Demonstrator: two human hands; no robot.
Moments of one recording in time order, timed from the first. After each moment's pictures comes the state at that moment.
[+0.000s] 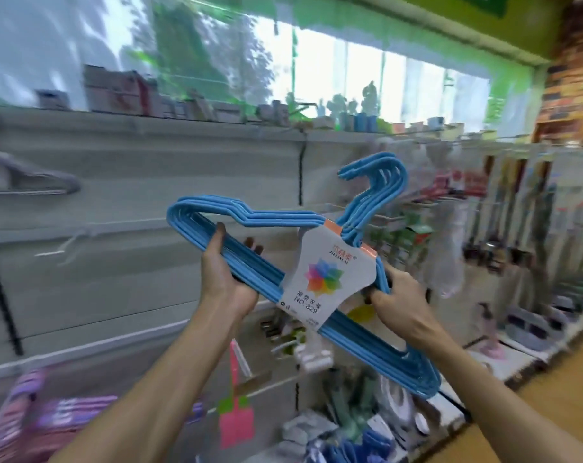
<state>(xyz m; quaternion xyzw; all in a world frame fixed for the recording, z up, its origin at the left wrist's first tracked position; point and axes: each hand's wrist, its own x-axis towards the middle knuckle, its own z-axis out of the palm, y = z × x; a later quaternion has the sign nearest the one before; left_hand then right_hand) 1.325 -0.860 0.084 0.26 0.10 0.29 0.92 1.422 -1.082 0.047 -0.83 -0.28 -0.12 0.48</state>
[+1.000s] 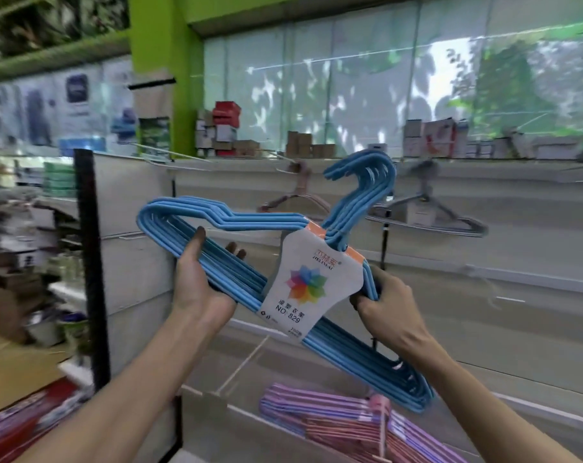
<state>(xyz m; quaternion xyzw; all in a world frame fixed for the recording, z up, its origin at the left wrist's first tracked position) 0.773 -0.529 0.117 0.24 0.16 0.68 0.68 1.008 -0.599 0.095 -0.59 -0.63 0.06 0.50</state>
